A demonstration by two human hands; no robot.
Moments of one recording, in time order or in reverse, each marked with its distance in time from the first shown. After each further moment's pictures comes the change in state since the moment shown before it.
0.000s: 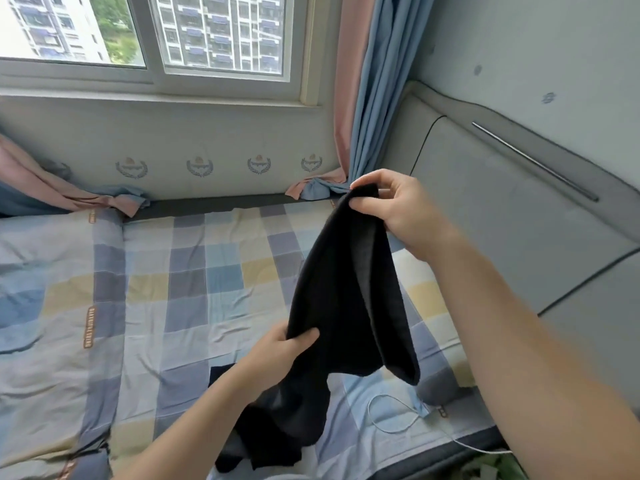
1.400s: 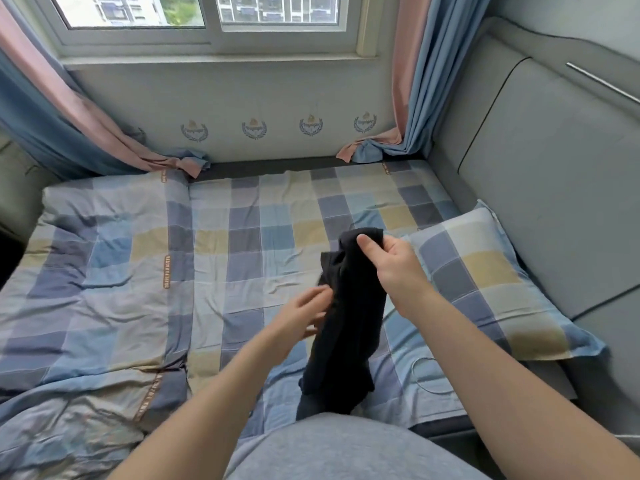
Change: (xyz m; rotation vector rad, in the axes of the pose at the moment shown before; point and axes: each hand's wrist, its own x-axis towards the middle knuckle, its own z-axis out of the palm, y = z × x) left_hand -0.032 -0.039 -0.028 -0.041 0.114 -0.157; right_hand -0.081 0.097 0.116 0.327 -0.017 0.283
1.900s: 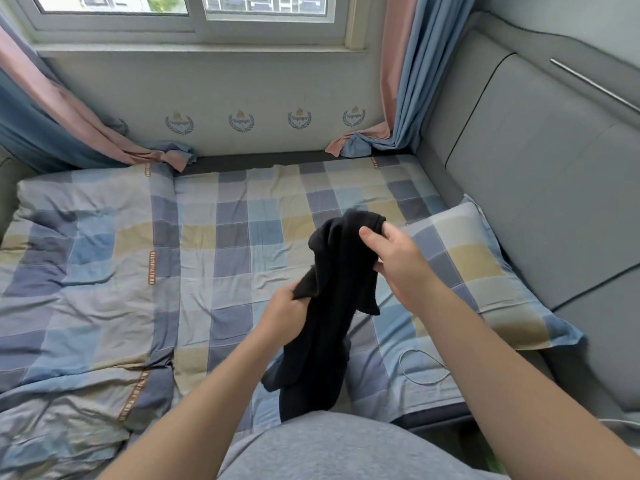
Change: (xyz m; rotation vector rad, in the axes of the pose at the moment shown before) left_hand 0.014 -0.004 0.009 0.234 0.237 0.137; right_hand -0.008 -0.014 -0.022 0.075 -0.057 0.054
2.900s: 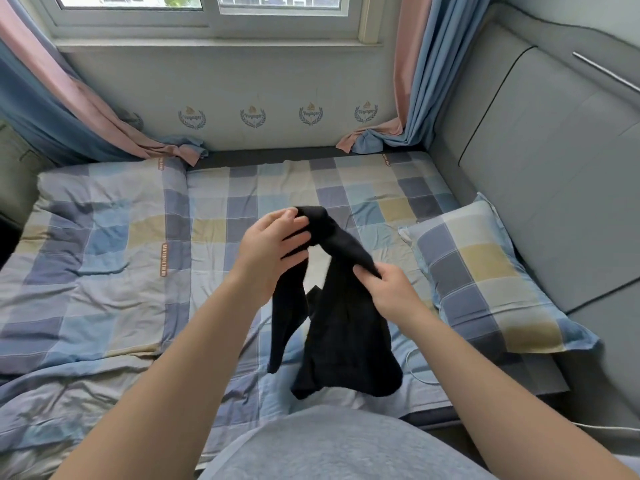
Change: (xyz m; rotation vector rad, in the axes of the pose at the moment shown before) left_hand -0.005 0.078 -0.053 -0.640 0.118 0.032; right_hand -0.003 0.064 -0.002 -0.398 0.013 0.084
